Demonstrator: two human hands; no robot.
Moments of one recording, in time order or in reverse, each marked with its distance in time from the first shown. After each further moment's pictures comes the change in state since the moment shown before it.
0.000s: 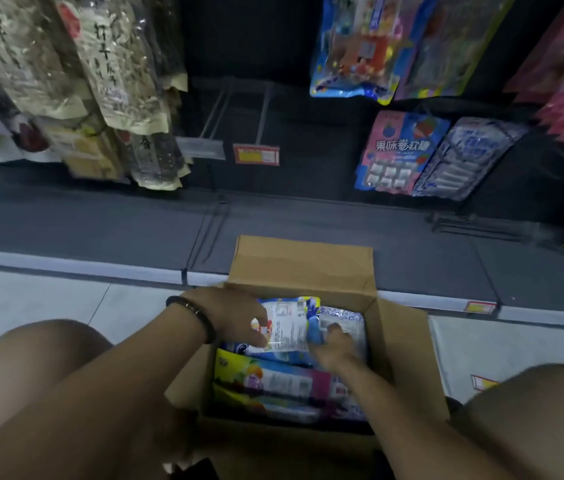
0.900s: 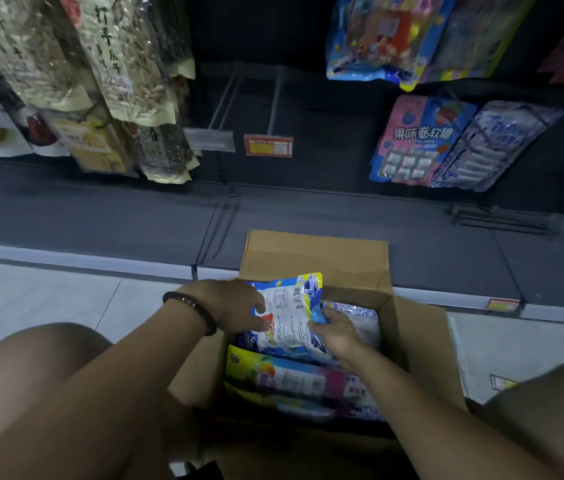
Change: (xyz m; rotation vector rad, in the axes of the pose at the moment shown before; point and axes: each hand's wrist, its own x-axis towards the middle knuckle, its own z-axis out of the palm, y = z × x) left_hand 0.003 -0.023 -0.007 -0.006 0.017 -0.054; right_hand 0.011 -0.028 -0.002 0.507 -0.089 -0.106
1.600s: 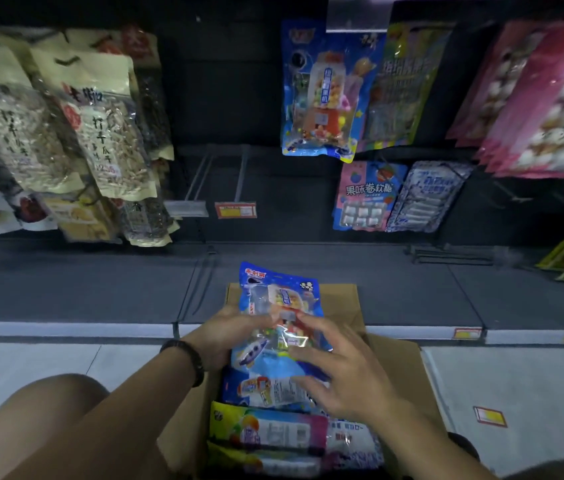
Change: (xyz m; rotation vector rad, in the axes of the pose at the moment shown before) left_hand -0.011 0.047 -0.006 -1.449 0.265 0.106; right_hand -0.121 -0.059 -0.080 -0.687 0.265 -1.272
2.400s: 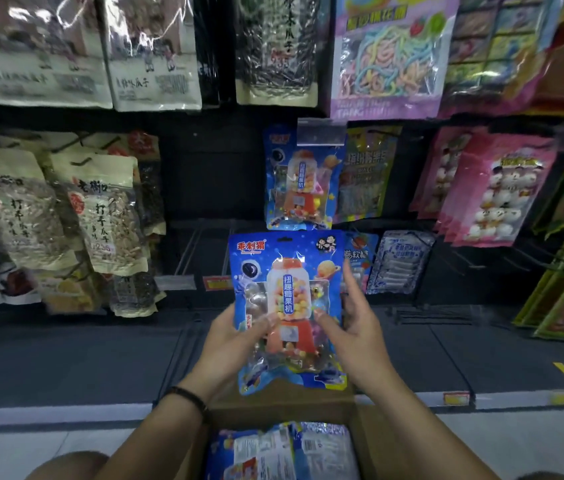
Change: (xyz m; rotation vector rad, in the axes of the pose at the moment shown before) left_hand -0.013 0.088 0.029 -0.065 0.181 0.520; right_hand 0.111 0.005 -0.097 0.808 0.410 0.578
